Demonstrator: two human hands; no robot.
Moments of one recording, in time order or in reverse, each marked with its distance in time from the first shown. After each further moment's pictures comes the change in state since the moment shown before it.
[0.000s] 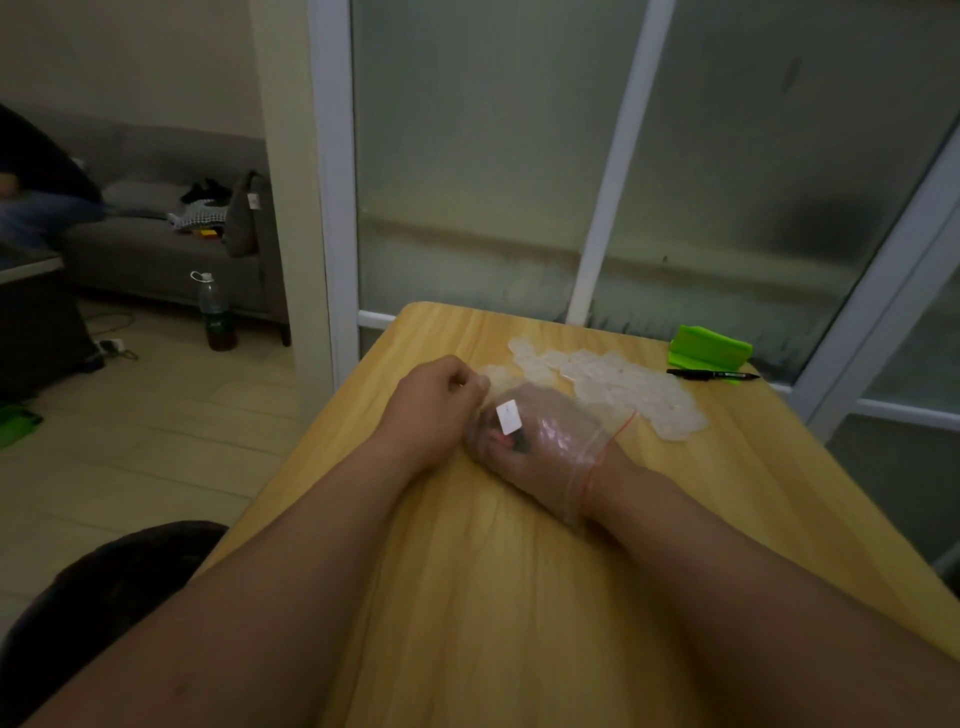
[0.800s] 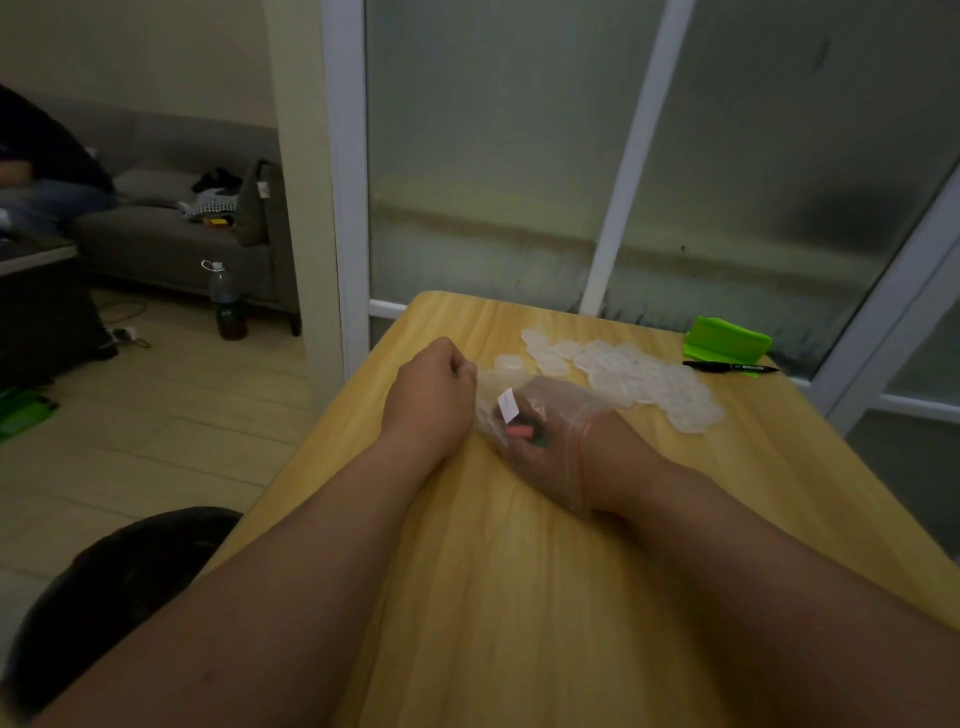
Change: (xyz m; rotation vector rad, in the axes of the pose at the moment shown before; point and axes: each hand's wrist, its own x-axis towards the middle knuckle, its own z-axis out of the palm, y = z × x) left_hand 0.003 -0.009 0.002 0.152 0.179 -0.048; right_hand 0.000 0.007 0.004 -0.075 -0.041 -0.005
